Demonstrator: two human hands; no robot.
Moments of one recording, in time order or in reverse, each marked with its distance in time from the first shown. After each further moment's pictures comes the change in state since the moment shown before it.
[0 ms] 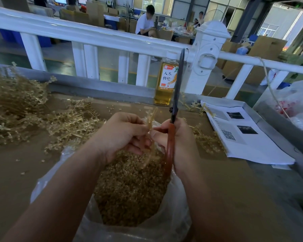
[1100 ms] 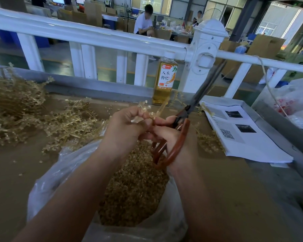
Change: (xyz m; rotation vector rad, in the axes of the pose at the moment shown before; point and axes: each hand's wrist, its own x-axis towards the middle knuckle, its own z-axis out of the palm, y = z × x) left_hand 0.005 -0.007 0.022 -0.214 0.105 0.297; right_hand 0.011 0.007 0.012 0.480 0.102 0.067
